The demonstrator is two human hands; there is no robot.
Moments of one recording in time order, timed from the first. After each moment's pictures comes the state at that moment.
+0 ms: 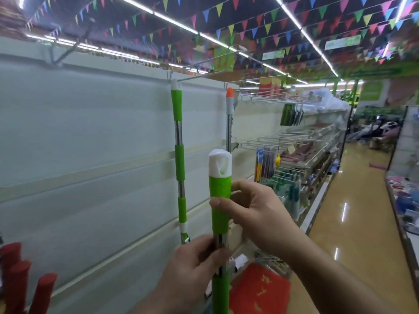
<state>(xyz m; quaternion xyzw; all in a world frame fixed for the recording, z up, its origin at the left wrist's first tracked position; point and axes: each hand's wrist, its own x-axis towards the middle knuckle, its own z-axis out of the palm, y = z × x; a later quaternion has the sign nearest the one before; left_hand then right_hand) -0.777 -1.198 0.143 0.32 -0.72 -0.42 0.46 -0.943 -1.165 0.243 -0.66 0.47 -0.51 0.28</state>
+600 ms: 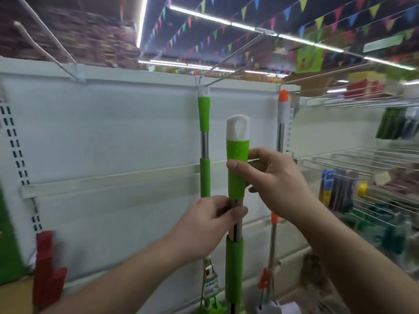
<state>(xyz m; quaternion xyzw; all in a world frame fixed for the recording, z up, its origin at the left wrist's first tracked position) -0.863 -1.320 0.228 0.47 -0.71 -0.26 0.45 -1.028 -1.337 0.296 -0.72 0.36 -0.52 0.28</state>
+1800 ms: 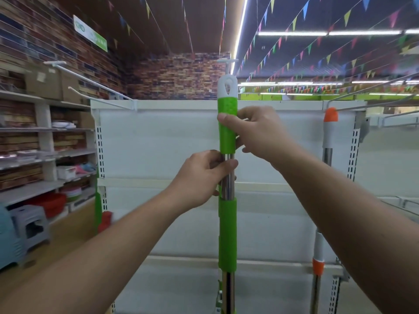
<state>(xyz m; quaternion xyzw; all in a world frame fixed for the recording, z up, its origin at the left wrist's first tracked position) -0.948 -1.353 0.328 0.62 -0.55 -0.07 0.56 -1.064 -1.446 0.399 -0.81 0.18 -0.47 0.29</state>
